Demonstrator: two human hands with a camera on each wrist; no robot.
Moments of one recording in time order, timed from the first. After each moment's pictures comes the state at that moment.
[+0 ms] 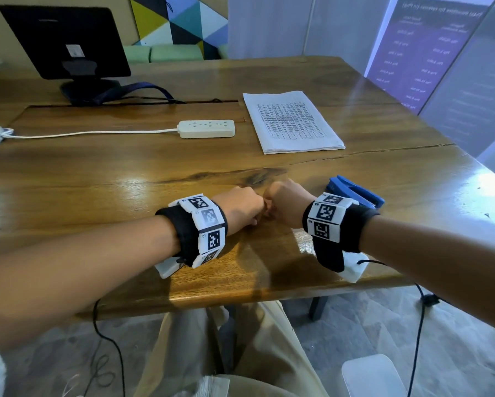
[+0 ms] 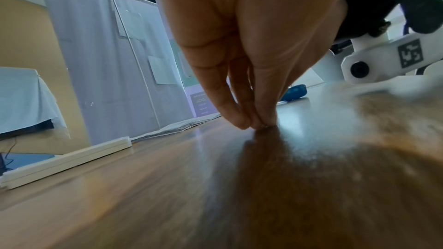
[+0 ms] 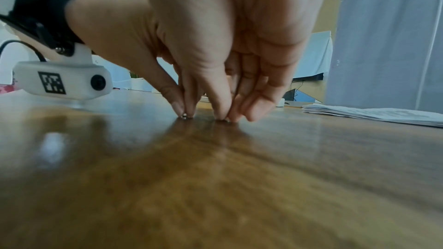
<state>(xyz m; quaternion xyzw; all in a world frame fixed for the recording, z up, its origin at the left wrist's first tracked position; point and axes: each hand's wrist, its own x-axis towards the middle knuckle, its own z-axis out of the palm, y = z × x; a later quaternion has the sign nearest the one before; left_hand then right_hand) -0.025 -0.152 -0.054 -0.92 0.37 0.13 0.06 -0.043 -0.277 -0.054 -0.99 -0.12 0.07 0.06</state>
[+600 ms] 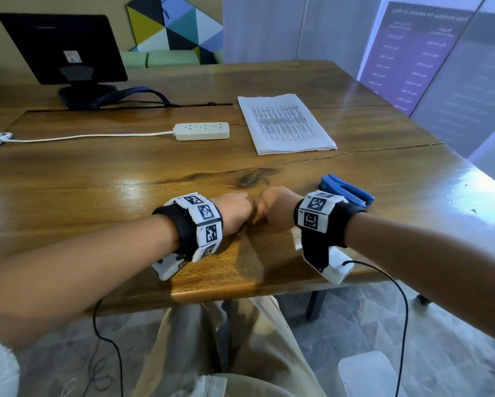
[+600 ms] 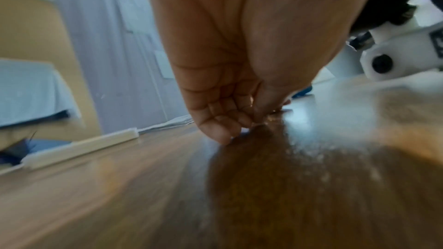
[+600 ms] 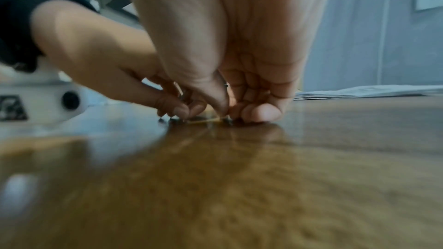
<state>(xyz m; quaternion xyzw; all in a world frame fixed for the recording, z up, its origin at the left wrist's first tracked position) -0.034 -0.146 -0.061 -0.92 0.37 0.12 0.05 -0.052 -0.272 -0.053 -0.98 -0.10 0.16 0.02</state>
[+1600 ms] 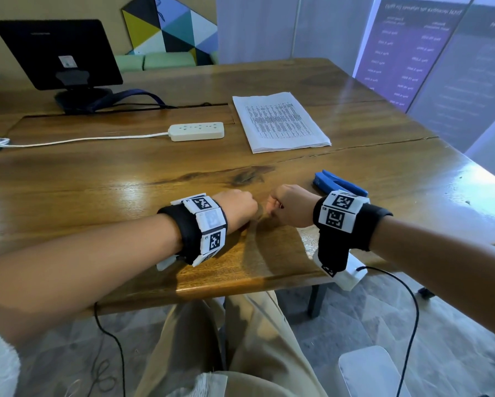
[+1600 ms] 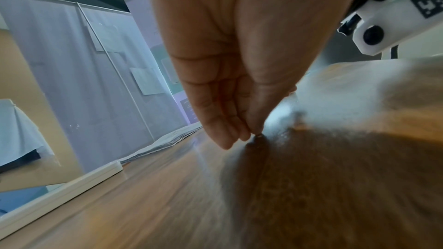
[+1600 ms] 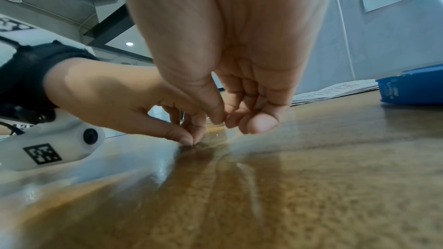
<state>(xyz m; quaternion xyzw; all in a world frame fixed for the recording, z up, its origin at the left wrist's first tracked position) -0.047 -0.166 -0.051 -0.89 0.40 0.07 0.18 -0.075 -0.302 -0.041 -0.97 -0.05 0.15 0.19</state>
